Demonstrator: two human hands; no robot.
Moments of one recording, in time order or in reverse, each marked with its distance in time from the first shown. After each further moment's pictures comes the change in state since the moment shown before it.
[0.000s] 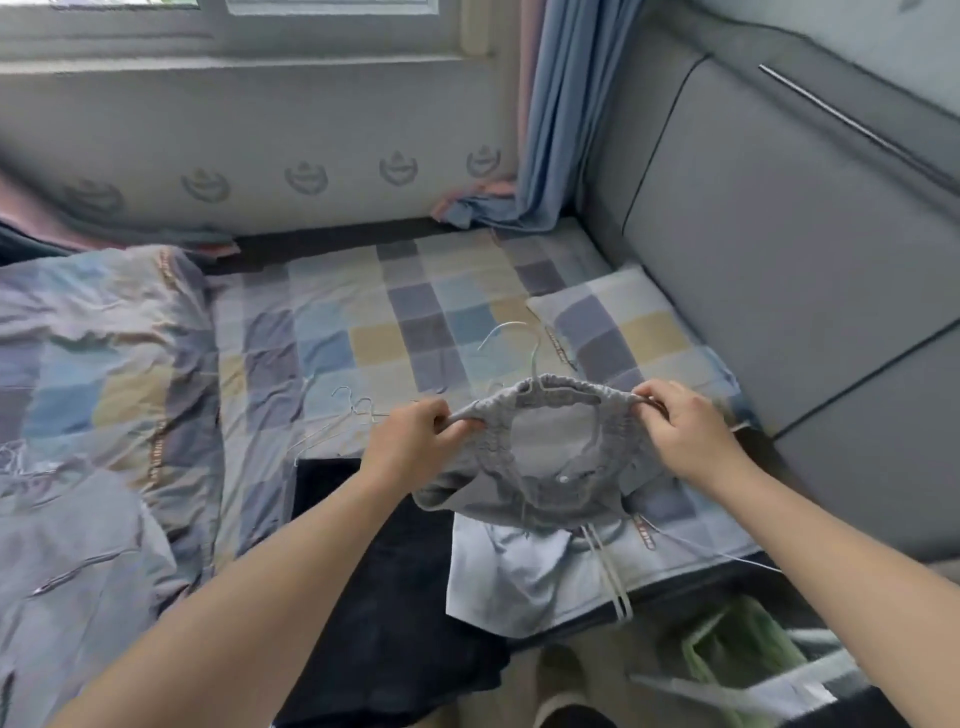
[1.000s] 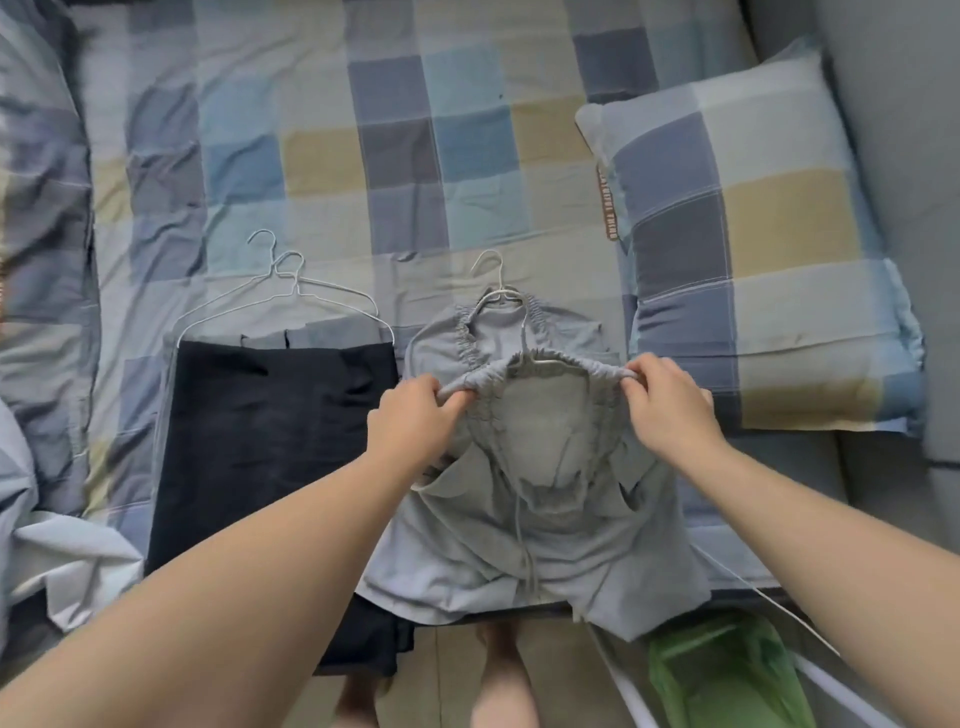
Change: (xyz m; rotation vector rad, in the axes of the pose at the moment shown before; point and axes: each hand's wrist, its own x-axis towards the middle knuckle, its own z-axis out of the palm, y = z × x) left_hand 0.195 -0.069 0.319 0.119 -0.182 -0.615; right_hand 0.220 0.267 0.210 -0.221 -0.407 0.171
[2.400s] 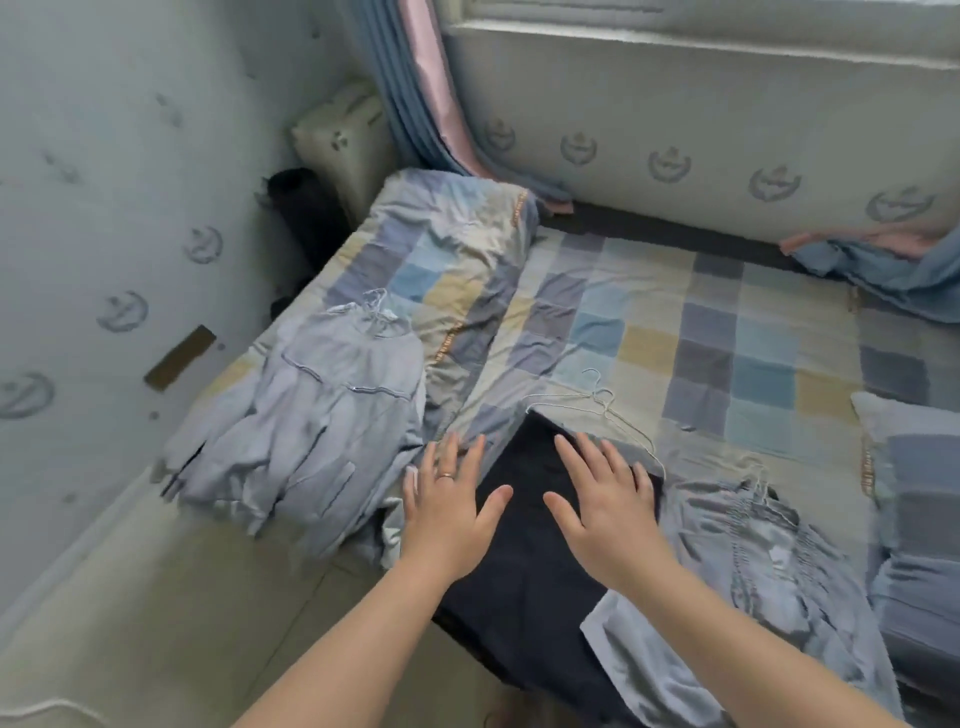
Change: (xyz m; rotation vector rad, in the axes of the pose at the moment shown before) left_hand -0.321 -0.324 -0.261 -0.092 0.415 -0.145; right_hand -0.353 -0.436 0.019 -0.221 -0.077 -0.833
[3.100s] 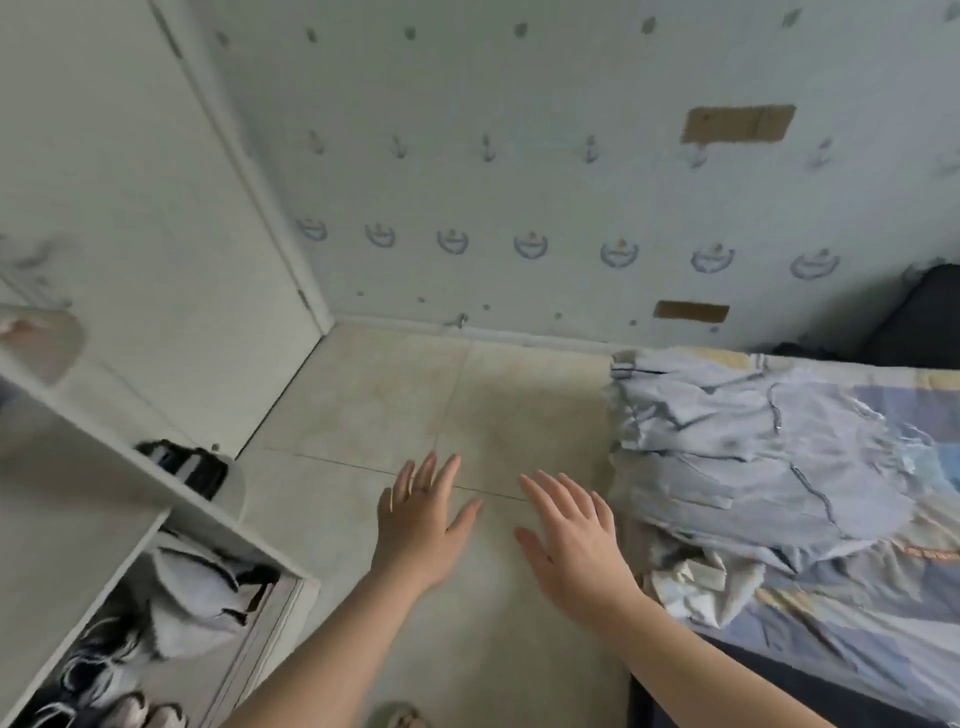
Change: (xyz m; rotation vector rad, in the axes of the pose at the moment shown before) left_hand -0.407 -0.183 -0.006 -0.275 0.565 -1.192; right_hand -0.164 -0.303 0.137 -0.120 -0.459 -1.342
